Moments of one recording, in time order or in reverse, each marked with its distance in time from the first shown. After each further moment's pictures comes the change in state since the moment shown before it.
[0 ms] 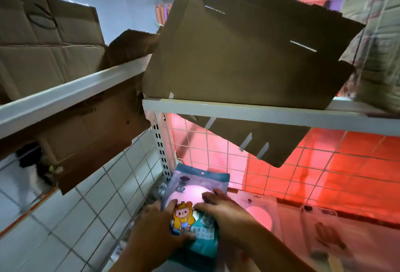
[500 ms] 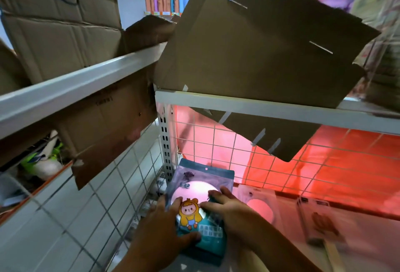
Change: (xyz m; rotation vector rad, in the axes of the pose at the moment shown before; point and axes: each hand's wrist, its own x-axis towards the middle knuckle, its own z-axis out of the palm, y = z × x) left_hand -0.002 -0.025 0.015 -0.140 -0.022 0.087; right_hand -0.006 -0.024 0.006 -0.008 -0.026 0.108
